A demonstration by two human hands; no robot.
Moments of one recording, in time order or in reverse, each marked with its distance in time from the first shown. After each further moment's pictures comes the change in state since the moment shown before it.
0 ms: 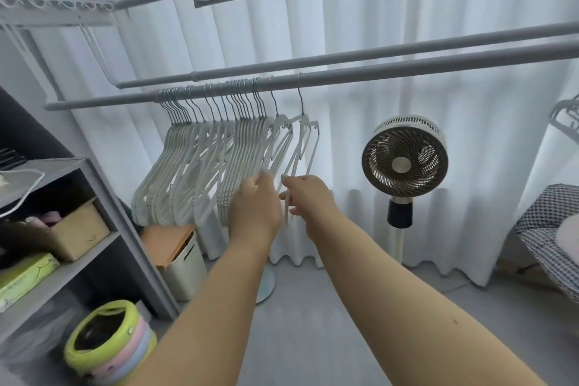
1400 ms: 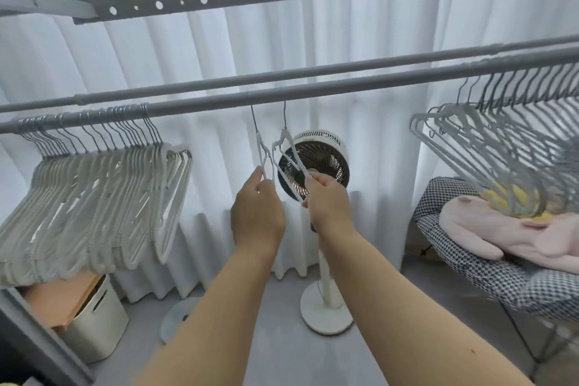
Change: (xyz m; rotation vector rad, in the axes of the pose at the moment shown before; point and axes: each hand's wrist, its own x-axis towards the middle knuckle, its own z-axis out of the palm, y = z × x) left_hand -0.061 0.072 0.119 -0.115 -0.206 0.186; right_hand -0.035 0.000 -0.164 0.004 0.500 -0.217
